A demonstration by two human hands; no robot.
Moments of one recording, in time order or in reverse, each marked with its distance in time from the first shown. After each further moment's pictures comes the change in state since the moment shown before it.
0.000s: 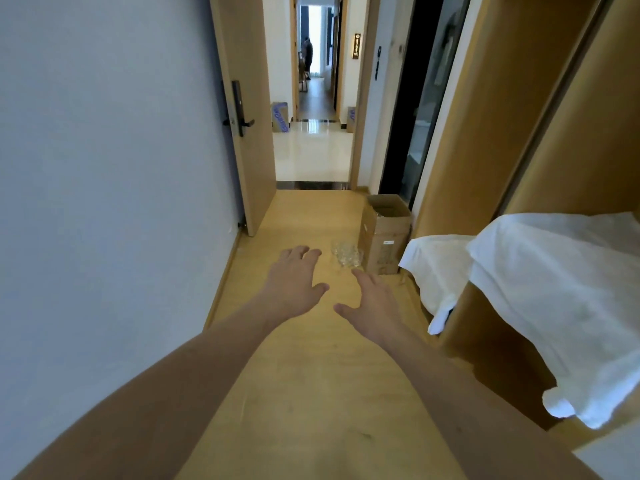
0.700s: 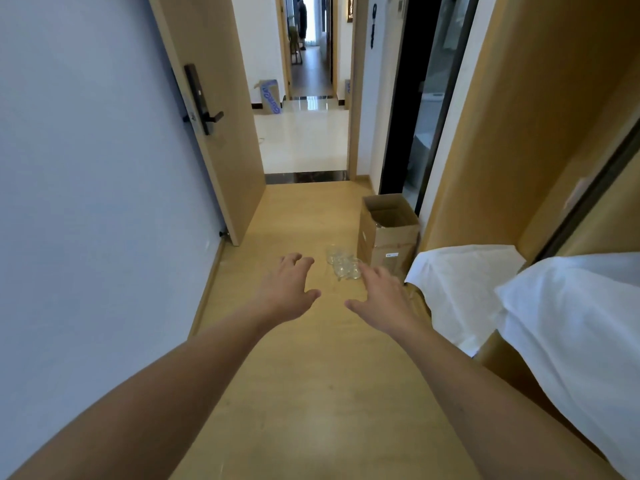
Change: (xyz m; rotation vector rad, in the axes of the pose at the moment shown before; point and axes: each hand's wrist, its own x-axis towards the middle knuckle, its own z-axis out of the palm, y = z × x) left_hand 0.345 -0.015 0.077 0.054 -0.147 -0.068; right_hand 0.347 0.122 -0.026 -0.063 -0.050 0.051
